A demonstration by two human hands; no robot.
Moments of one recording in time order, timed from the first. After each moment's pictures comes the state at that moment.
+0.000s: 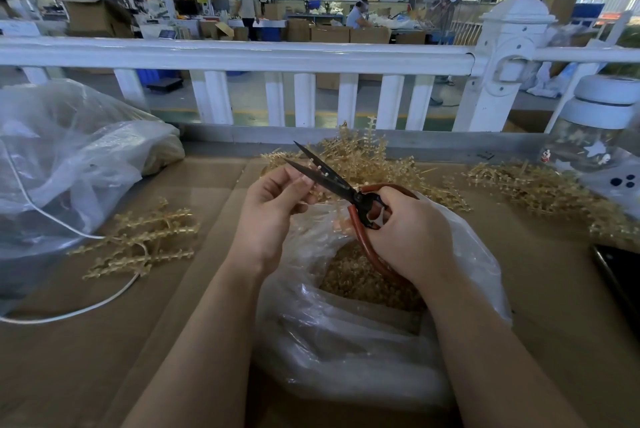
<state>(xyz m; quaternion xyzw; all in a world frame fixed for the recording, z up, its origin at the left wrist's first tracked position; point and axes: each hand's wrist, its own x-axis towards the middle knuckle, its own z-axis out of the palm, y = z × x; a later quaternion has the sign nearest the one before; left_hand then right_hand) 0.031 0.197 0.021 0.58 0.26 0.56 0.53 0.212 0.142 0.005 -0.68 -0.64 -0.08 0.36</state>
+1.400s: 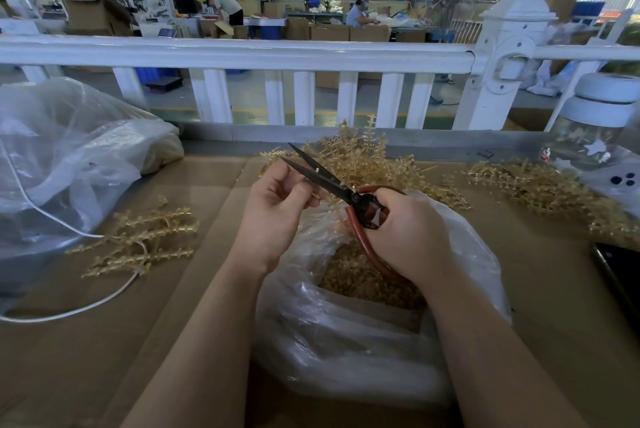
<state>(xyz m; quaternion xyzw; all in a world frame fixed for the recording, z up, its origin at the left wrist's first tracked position) 0.037 0.192 0.024 0.62 0.28 0.57 0.46 0.212 0.145 0.000 -0.66 -0.64 -0.08 0.38</state>
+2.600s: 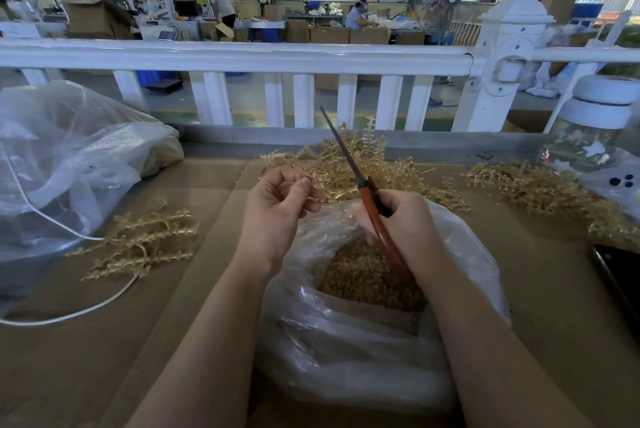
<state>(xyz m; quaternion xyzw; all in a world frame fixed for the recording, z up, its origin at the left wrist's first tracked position) 0.037 0.191 0.022 0.57 0.32 0.57 0.50 0.210 0.148 0.012 -0.62 -0.57 0.22 0.49</state>
